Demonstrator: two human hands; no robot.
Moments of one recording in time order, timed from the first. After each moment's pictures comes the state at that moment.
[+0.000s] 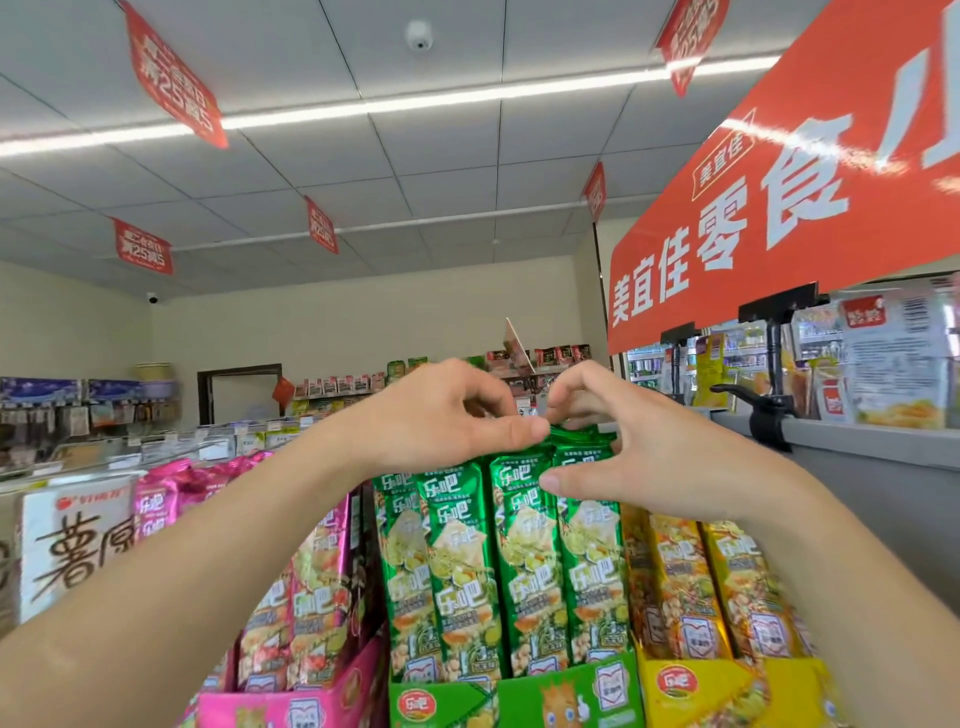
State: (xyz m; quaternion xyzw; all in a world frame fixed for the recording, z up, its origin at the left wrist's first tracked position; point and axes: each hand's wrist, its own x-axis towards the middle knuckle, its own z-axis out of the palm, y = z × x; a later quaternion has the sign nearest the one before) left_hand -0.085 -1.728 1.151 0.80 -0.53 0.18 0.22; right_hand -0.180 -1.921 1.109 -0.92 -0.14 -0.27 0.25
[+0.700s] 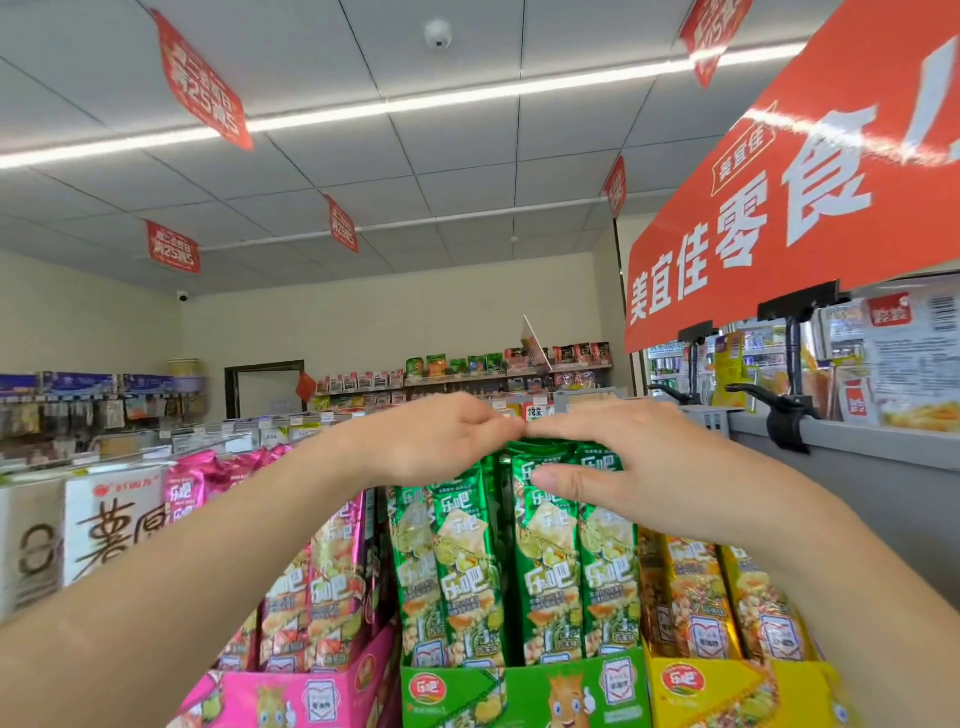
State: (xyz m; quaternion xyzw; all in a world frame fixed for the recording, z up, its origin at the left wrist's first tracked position) left_hand -0.086 -1.722 1.143 0.87 -0.46 0.14 0.14; right_hand -0.188 -1.905 1.108 -0.95 -0.14 -0.28 0.07
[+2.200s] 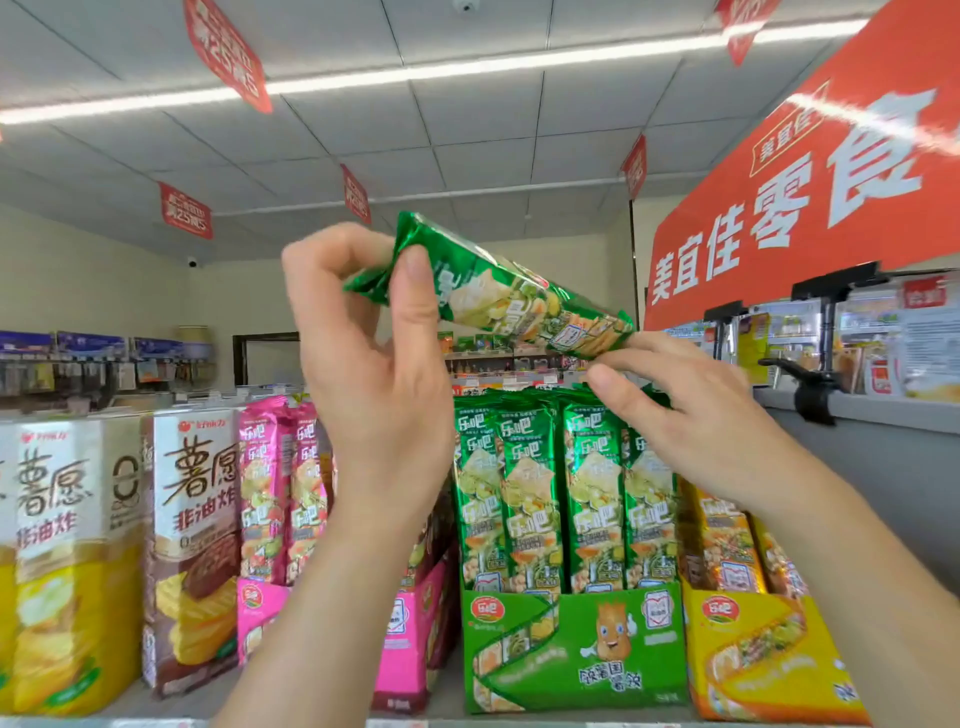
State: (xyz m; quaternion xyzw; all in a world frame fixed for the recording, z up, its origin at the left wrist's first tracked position) left_hand -0.152 -1.689 1.109 0.38 -0.42 0.59 0.58; right_hand -0.187 -1.889 1.092 -0.87 -0.10 -0.46 0.14
